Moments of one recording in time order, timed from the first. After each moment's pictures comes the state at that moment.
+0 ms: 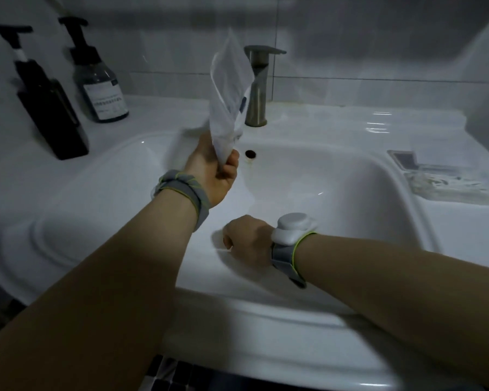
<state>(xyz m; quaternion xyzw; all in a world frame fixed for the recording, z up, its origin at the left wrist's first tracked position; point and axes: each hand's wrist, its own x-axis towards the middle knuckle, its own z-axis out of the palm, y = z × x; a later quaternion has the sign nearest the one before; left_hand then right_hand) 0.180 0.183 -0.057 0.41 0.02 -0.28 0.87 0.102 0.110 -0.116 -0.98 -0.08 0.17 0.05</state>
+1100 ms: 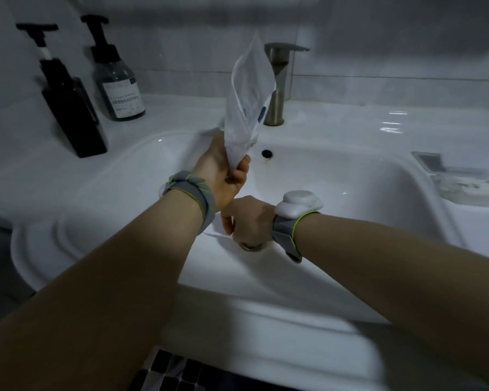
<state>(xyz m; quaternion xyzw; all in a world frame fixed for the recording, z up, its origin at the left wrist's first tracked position) 0.185 0.200 -0.056 0.45 0.03 -0.30 0.84 0.125 0.123 -0.093 -0.98 -0.09 0.12 0.14</state>
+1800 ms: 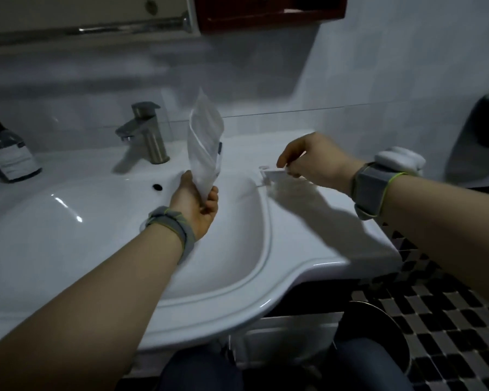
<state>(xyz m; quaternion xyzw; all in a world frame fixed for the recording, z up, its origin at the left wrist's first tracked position) 0.073 0.062 -0.043 0.46 0.02 -0.32 0.83 -0.043 -0.136 0.014 -0.91 0.17 -0.19 0.33</state>
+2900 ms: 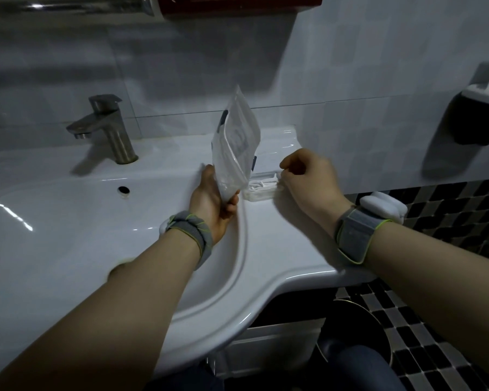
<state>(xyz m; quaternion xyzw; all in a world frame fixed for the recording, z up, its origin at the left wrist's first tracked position) 0.049 -0.010 -0.059 0.52 -0.04 -0.30 0.80 -0.052 -0.149 -0.043 -0.82 0.25 -0.35 0.38</state>
